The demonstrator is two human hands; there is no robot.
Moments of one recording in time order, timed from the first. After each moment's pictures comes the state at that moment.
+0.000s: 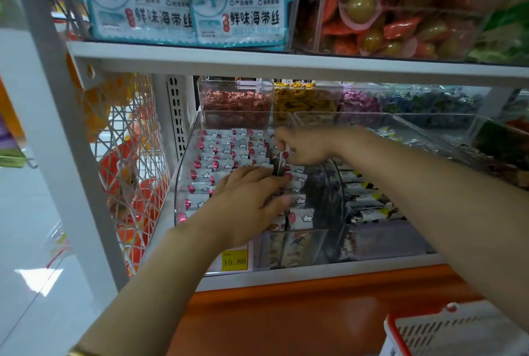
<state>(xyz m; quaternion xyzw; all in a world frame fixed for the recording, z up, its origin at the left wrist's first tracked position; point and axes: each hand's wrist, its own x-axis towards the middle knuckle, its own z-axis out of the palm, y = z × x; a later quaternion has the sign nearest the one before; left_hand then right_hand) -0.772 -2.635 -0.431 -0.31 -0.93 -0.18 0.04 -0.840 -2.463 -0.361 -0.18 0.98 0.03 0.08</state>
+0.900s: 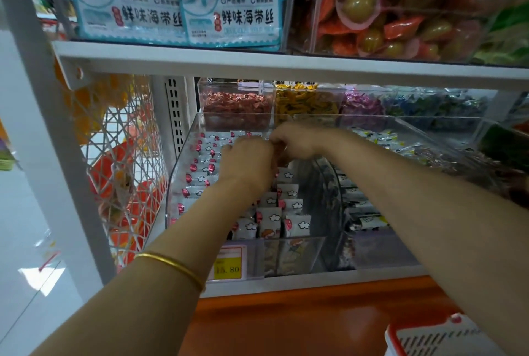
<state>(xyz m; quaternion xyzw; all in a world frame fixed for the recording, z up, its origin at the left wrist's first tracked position) -0.814 -2.594 -0.397 -0.16 -0.97 -0.13 0.14 -0.857 -2.474 -0.362 -0.19 0.98 -0.01 0.05</state>
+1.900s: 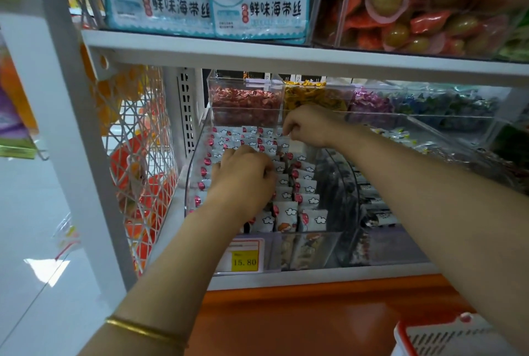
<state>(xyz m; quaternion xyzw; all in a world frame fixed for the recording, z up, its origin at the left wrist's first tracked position) -0.783 -2.630 -0.413 -0.15 -0.96 -0.22 0.11 -0.878 -2.468 -0.369 -0.16 0.98 -0.06 -0.08</state>
